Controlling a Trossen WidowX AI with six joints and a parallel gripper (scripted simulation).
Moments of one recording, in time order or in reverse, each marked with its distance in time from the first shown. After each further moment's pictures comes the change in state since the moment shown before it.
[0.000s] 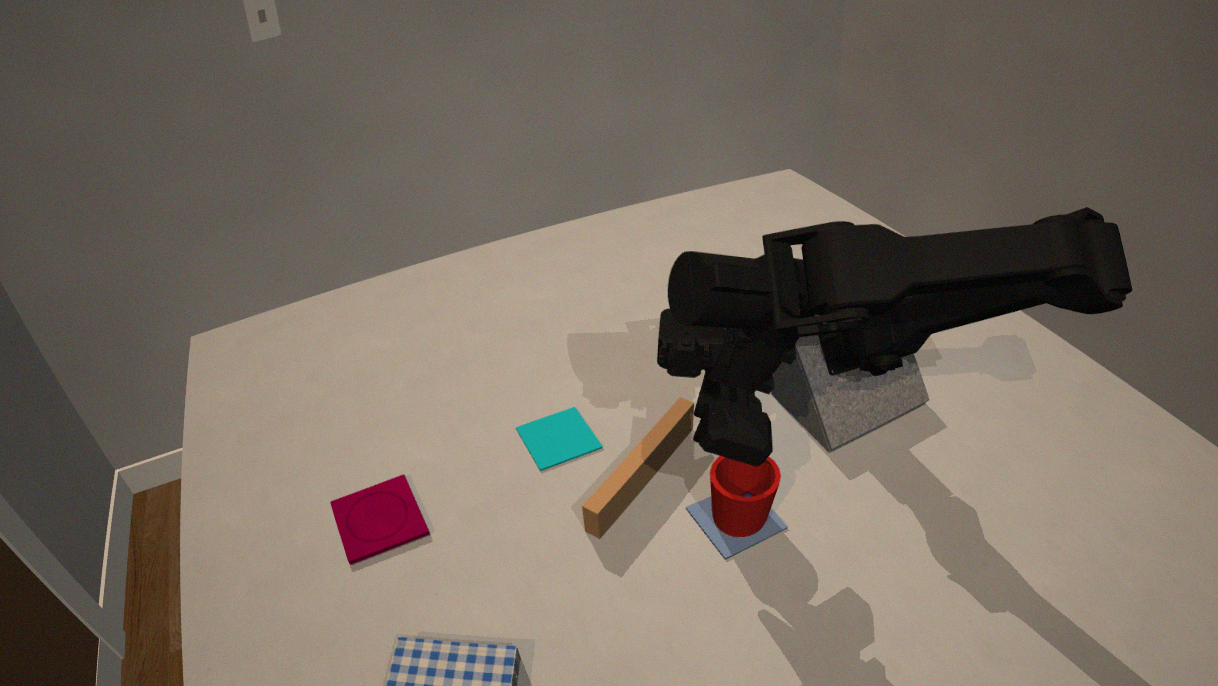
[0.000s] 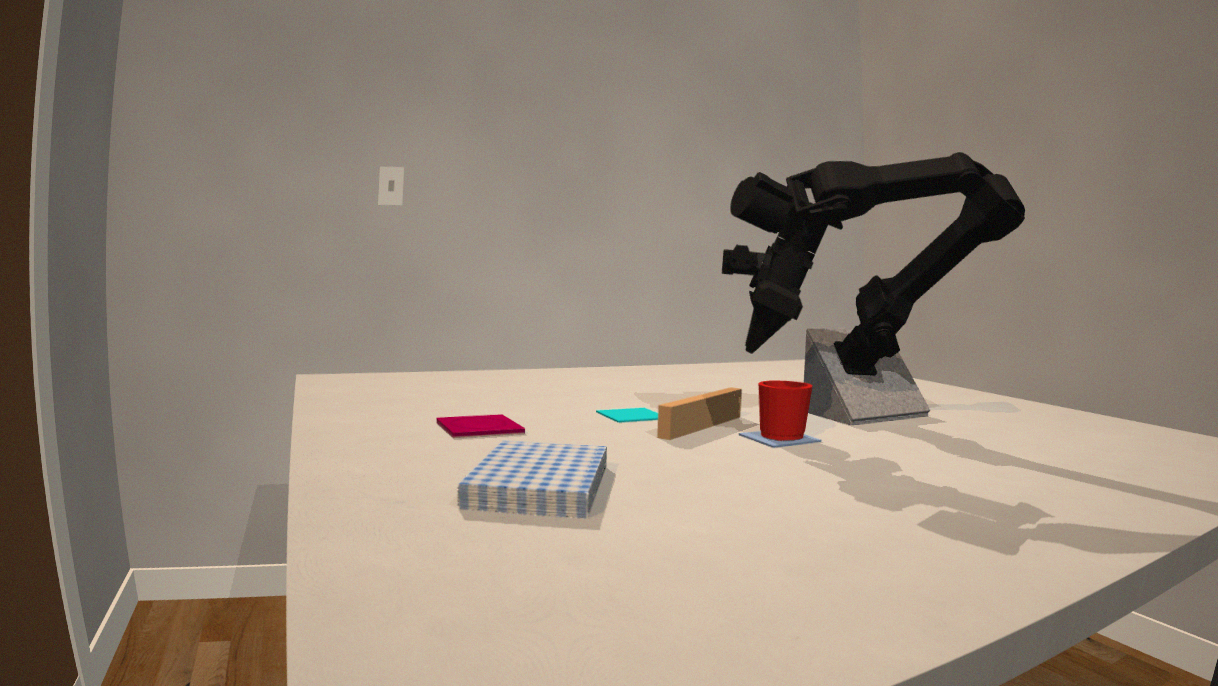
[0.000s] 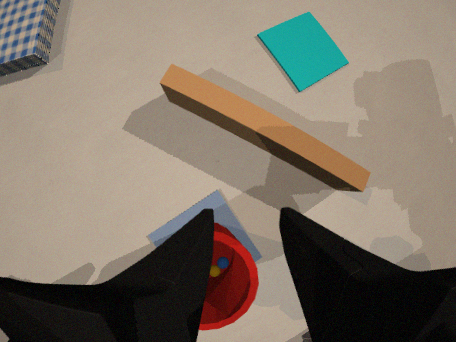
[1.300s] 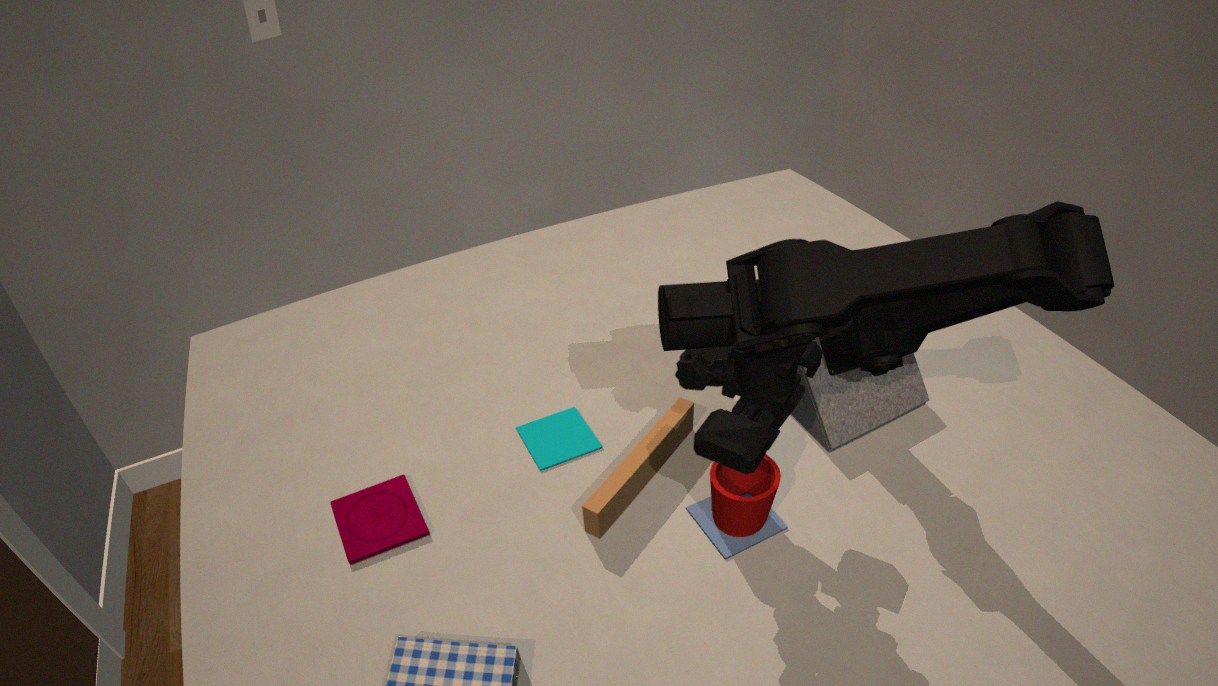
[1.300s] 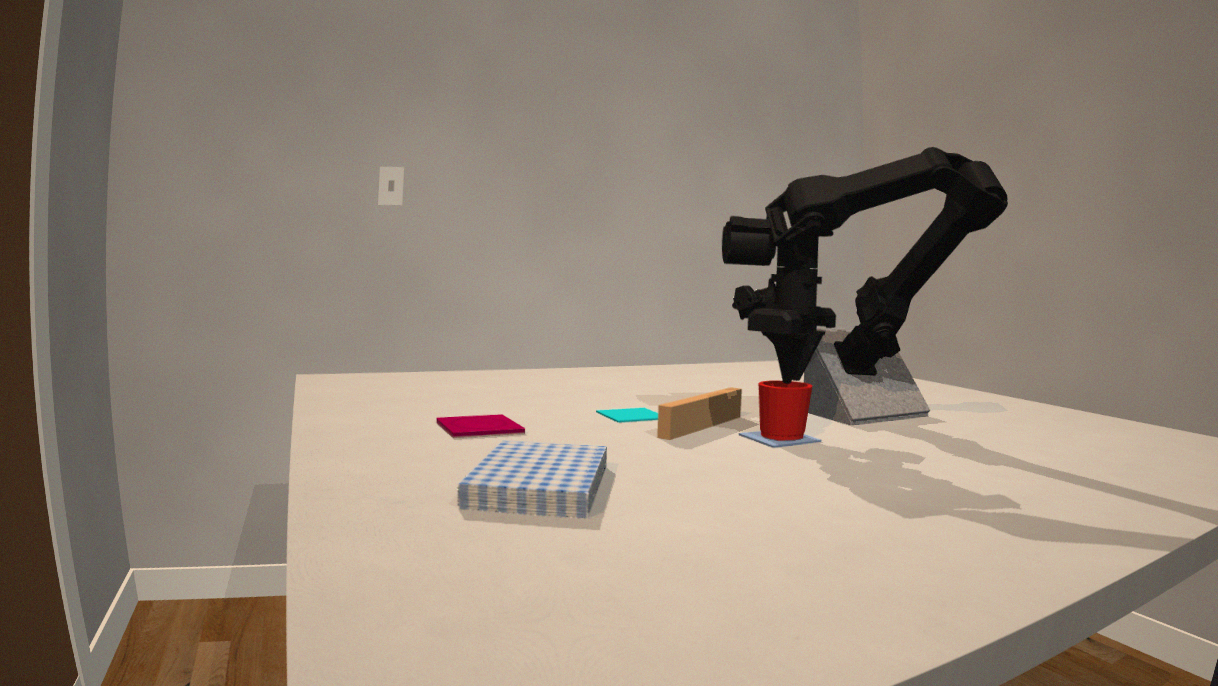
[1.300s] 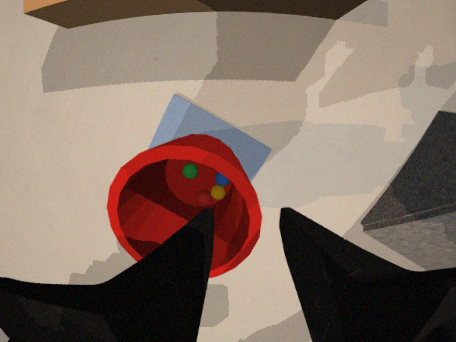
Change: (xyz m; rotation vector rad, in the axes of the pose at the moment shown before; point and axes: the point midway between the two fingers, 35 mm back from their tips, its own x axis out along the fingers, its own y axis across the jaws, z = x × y) arm 0.018 -0.005 -0.061 0.478 0.397 -0.016
